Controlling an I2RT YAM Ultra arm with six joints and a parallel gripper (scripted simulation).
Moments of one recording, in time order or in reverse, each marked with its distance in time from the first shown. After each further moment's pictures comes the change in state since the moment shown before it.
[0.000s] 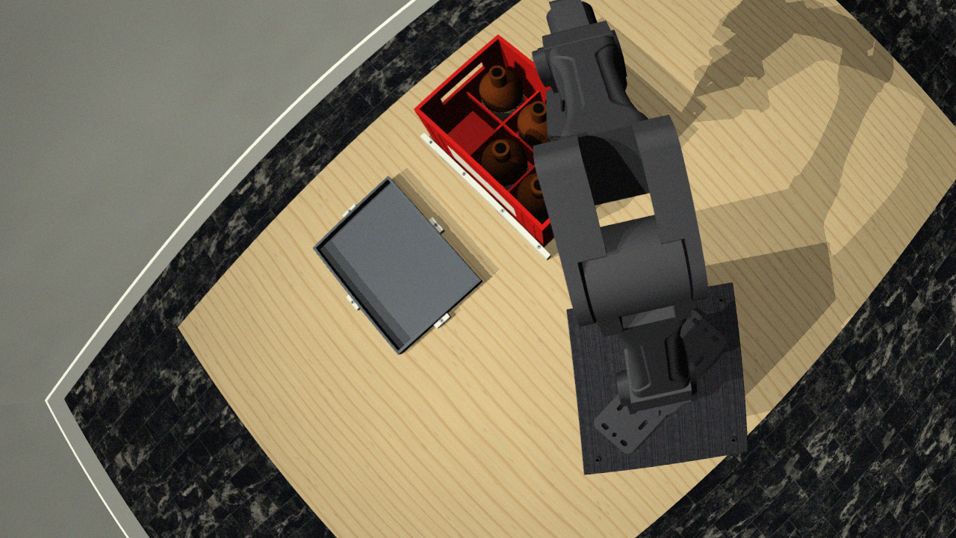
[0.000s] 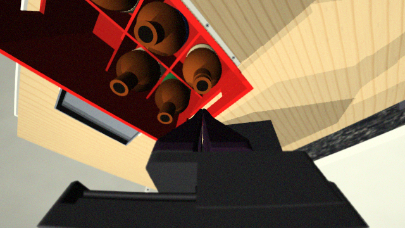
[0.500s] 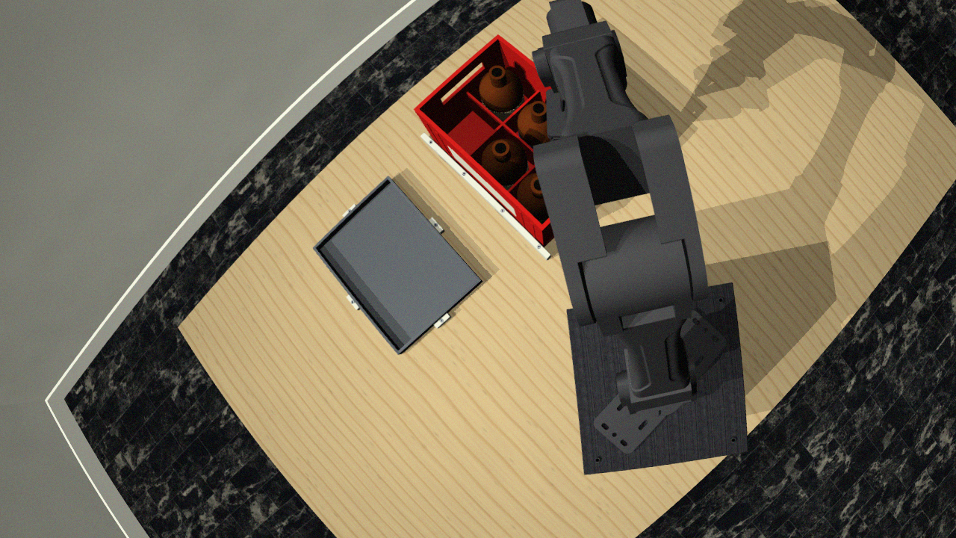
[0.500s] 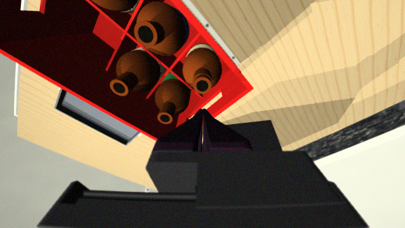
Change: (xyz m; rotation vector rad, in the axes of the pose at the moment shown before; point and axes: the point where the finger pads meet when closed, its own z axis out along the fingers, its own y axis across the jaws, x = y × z) arm 0.000 0.000 0.000 0.000 0.000 0.000
